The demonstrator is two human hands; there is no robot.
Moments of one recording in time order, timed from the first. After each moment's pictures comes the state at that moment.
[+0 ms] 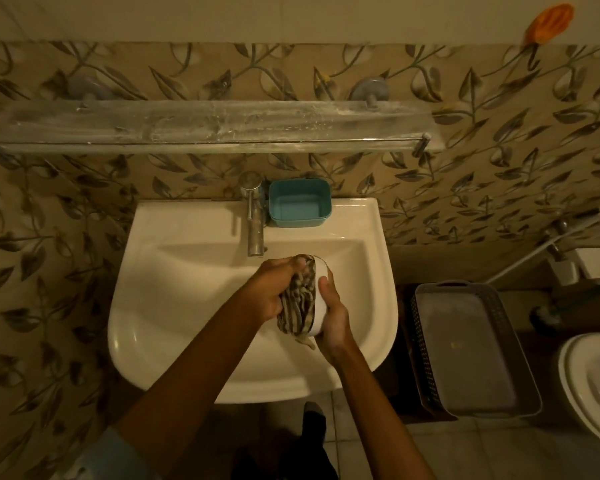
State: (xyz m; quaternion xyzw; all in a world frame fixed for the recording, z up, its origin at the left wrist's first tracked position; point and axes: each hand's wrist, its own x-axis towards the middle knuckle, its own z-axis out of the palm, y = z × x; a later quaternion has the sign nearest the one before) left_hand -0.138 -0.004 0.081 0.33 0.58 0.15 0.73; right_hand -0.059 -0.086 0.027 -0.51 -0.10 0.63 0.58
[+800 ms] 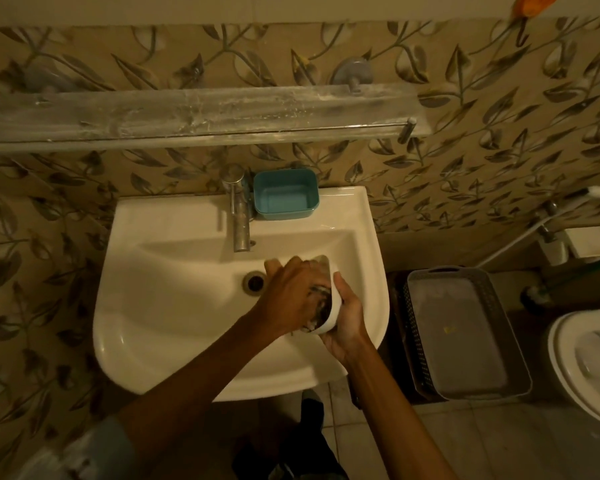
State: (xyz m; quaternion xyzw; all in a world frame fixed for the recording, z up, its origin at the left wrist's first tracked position) left_hand -0.118 -0.030 0.059 0.89 0.42 0.10 0.17; right_hand -0.029 -0.099 0.018 -0.45 0.02 0.66 0.60
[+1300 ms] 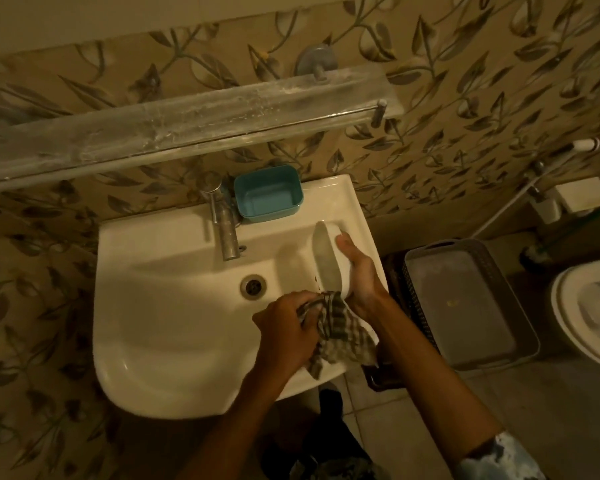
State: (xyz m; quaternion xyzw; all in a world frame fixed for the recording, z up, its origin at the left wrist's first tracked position) left_hand -0.132 -0.080 0.057 0.77 0.51 0.15 0.37; right_hand 0.015 -0.068 0.039 -0.56 -0.08 0.59 0.58
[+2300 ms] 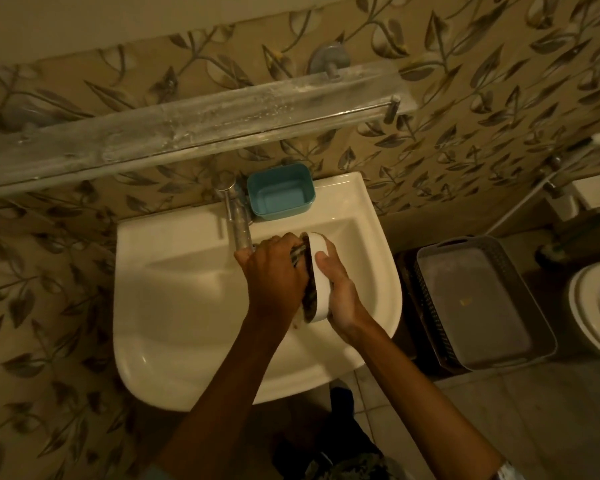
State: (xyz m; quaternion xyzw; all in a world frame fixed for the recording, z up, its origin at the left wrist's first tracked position) left_hand -0.127 -0.022 0.091 0.80 0.54 0.21 0.17; right_hand -0.044 -0.082 0.057 -0.54 -0.23 0.55 0.59
